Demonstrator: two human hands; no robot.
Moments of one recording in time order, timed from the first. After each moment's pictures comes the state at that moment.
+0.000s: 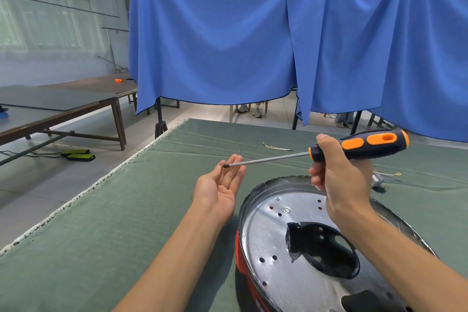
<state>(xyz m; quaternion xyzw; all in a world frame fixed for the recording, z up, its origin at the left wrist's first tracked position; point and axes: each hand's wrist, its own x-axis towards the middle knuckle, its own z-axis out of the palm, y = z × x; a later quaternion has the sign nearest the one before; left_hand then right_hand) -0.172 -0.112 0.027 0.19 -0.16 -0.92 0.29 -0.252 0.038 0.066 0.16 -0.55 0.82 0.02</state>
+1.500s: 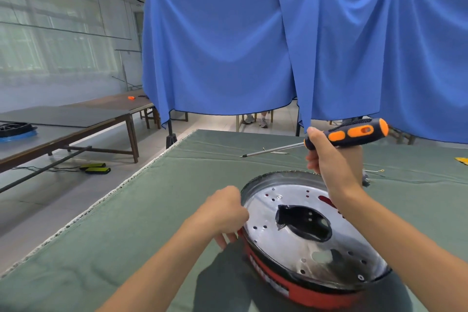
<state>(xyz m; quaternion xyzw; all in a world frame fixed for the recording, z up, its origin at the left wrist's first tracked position) -0.099 -0.050 0.056 0.30 -0.89 -0.35 -0.02 -0.238 0.076 0.086 0.23 -0.62 0.75 0.07</state>
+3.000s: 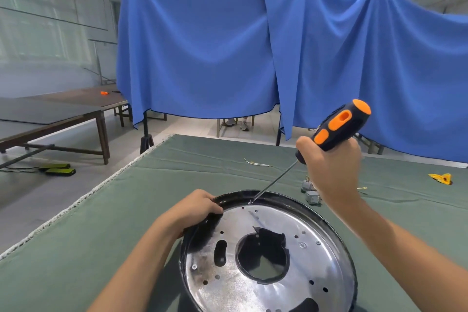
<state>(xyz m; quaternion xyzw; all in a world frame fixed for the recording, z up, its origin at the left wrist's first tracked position) -0.161 -0.125 0.035 0.26 -0.83 -0.49 0.04 -0.270 0.064 0.116 0.32 -0.66 0.62 0.29</state>
